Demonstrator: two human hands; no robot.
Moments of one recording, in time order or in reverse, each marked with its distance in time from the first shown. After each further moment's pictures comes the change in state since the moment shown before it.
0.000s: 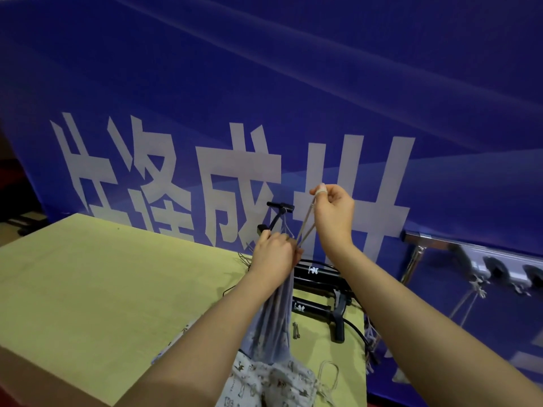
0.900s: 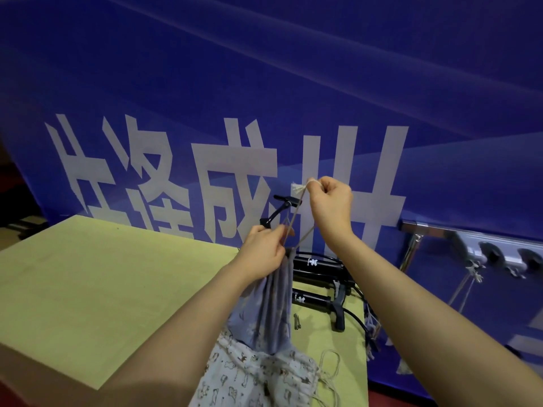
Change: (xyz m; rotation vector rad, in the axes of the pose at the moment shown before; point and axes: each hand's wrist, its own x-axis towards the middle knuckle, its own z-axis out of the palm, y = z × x) left_hand -0.015 -0.021 -0.011 -0.389 -0.135 -0.017; right_hand -0.003 -0.008 -0.009 -0.057 -0.061 -0.047
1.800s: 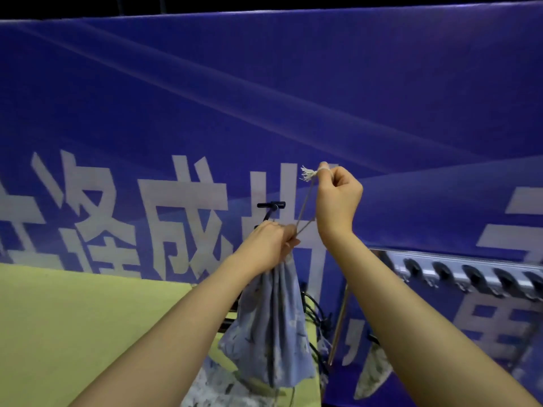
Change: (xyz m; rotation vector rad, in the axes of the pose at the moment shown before) left_hand 0.060 0.113 -0.031 0.144 0.100 0.367; right_hand 0.034 -0.074 -0.081 0.117 0.328 -0.203
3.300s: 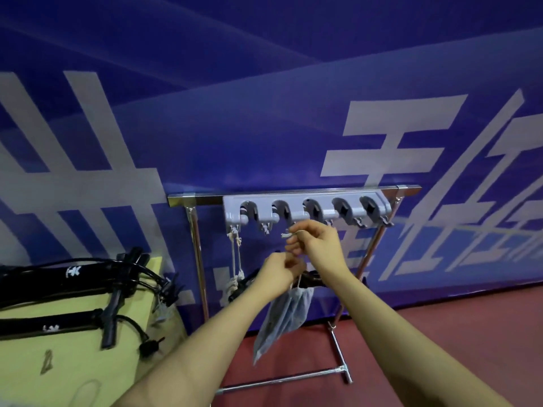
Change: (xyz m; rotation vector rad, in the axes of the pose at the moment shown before) left_hand 0.127 0.309 0.316 -0.982 -0.452 -0.357; right_hand 0.079 0.183 -0.406 -0.323 -0.138 0.653
